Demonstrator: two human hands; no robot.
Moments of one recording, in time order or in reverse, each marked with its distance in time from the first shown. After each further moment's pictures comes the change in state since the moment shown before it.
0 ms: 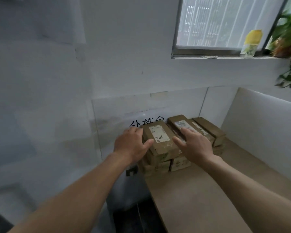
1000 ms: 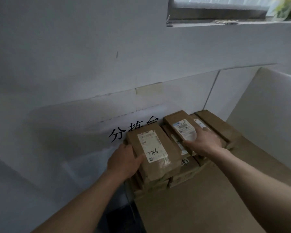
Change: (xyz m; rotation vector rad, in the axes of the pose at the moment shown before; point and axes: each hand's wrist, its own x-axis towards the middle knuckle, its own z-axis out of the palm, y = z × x) left_hand 0.141 -0.033 0.154 -0.213 -0.270 -0.236; right_hand 0.172 0.121 0.099 -0.075 -0.311 0.403
